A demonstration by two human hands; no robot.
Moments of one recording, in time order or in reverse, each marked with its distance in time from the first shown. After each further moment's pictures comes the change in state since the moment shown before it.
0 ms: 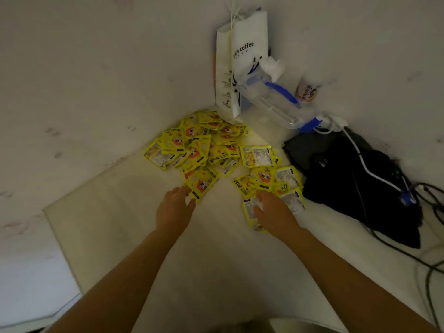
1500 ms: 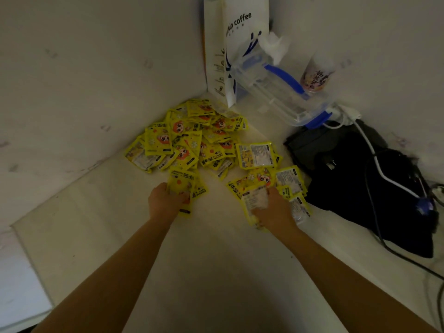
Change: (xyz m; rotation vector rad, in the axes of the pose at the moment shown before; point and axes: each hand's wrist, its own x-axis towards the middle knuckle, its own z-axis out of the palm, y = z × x) left_hand 0.076 0.002 0.026 -0.347 -0.044 -0.487; right_hand 0.054 0.008 -0.002 0.300 0.030 0.319
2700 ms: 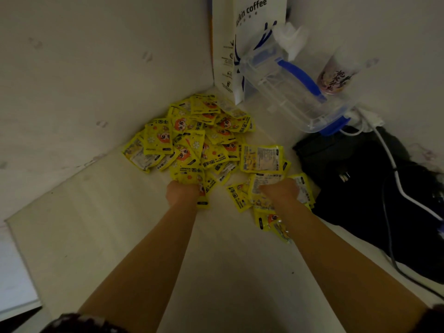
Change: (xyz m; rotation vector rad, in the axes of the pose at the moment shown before) left_hand 0.021 0.048 0.048 -0.279 0.065 -0.441; right_hand 0.082 -0.029 -0.013 0.191 0.070 0.358
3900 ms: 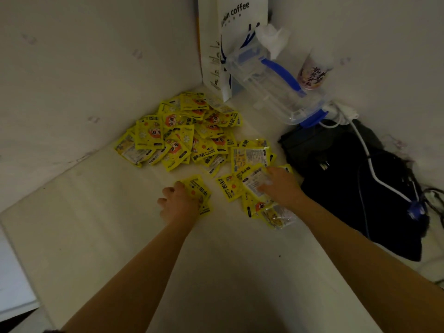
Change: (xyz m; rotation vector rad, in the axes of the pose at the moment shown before) left_hand -0.037 -0.045 -0.006 0.631 -0.018 0.372; right_hand -0.026 0.020 -0.052 -0.517 -0.156 -0.512
